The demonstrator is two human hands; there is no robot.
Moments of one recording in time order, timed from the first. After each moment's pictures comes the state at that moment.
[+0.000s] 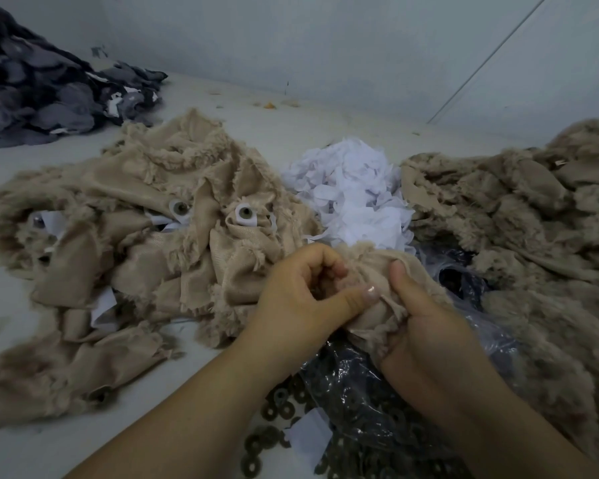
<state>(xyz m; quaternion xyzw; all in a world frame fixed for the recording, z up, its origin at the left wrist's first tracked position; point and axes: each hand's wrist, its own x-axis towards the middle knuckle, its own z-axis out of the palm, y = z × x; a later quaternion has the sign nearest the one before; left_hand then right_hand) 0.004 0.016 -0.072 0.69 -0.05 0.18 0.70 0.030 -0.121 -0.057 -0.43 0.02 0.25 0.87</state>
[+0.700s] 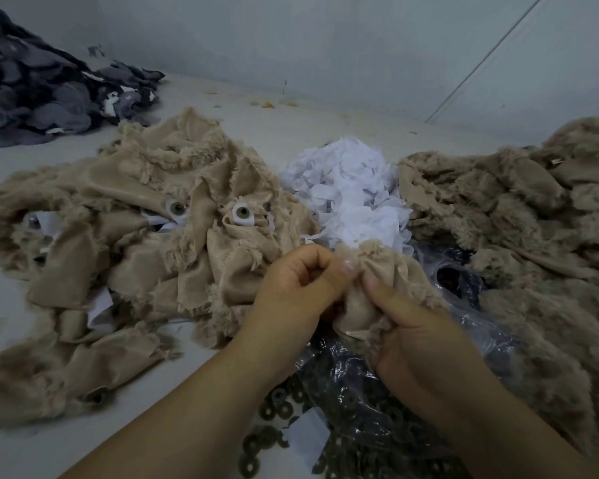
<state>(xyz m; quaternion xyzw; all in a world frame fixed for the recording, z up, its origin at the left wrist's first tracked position) 0.005 0.013 -0.072 0.62 -0.04 0.15 0.77 0.028 -0.120 -0.060 -0.45 -0.04 0.26 0.85</state>
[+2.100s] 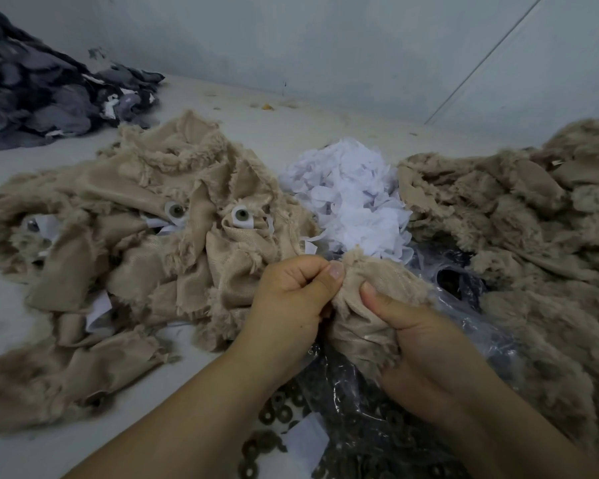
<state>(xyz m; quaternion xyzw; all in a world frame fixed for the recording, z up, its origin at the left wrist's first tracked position) 0.007 0.010 -0.074 0.62 -0.01 0.19 0.77 0.032 -0.124 -0.059 -0.44 0.03 0.36 0.83</state>
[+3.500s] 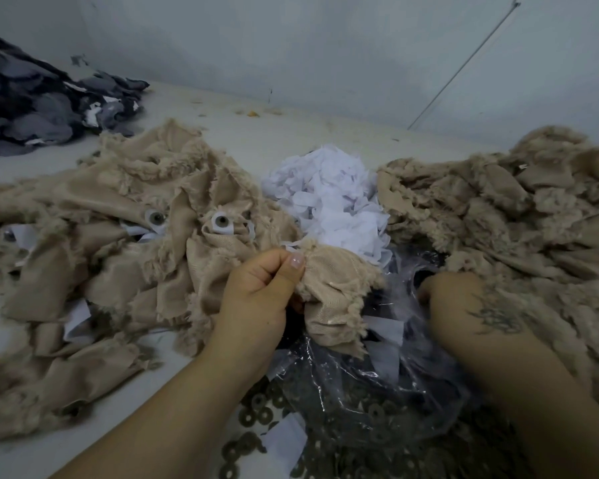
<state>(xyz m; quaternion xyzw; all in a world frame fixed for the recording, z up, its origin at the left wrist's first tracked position) 0.016 0.022 -0.087 0.63 0.00 0.21 0.75 0.078 -0.170 -0.020 -0.99 -0.12 0.08 -0.04</state>
